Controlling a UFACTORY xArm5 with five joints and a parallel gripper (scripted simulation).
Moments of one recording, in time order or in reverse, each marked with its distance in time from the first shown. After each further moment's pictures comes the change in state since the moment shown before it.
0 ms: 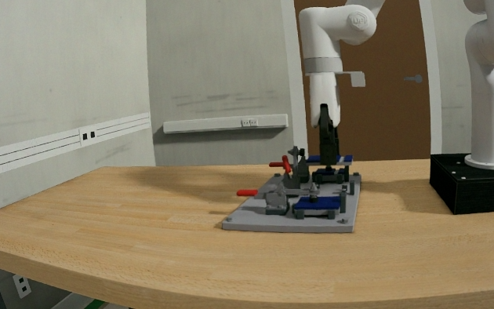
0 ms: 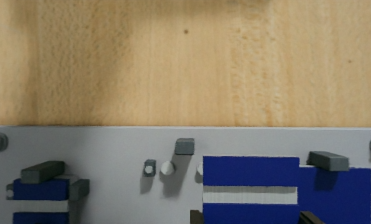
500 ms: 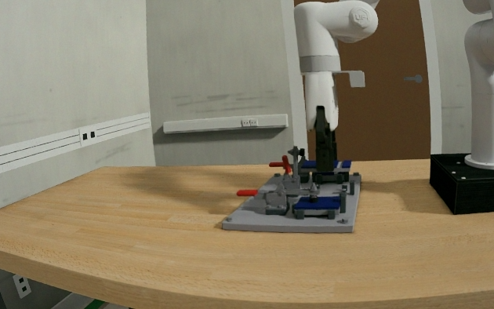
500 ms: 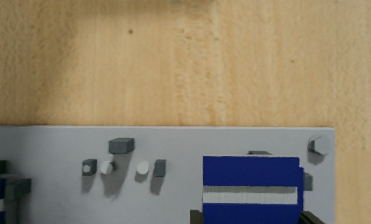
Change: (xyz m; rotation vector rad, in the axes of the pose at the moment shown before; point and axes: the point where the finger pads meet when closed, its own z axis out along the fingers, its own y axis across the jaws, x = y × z) arm 0.000 0.050 -0.001 0.001 -0.001 0.000
